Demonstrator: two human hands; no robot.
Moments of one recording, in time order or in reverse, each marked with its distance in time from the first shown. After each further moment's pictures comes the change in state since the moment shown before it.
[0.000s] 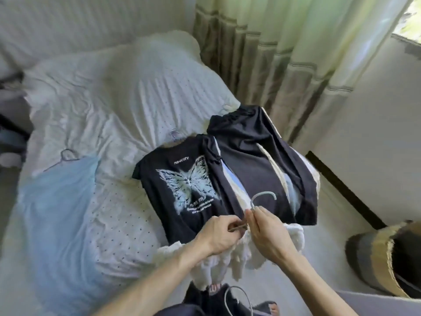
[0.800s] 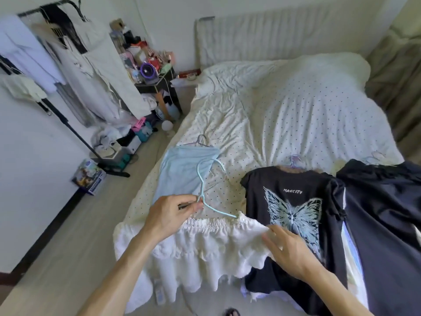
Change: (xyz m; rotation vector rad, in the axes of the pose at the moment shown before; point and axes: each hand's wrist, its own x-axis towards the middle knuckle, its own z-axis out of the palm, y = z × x) left_hand -0.212 -0.118 -0.216 0.003 0.864 -0.426; right_hand 0.110 -0.130 0.110 -0.074 -0.621 -0.461
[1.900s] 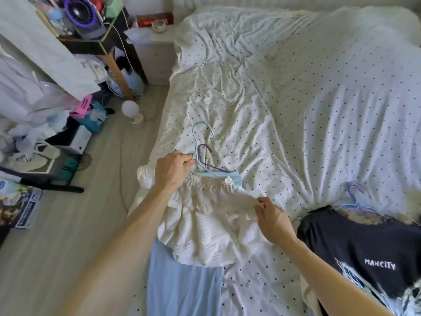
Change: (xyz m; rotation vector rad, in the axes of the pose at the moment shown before) left_hand 0.593 -0.333 -0.025 0.300 -0.002 0.023; right_hand 0.569 -0.098 0.098 0.011 0.108 0.415
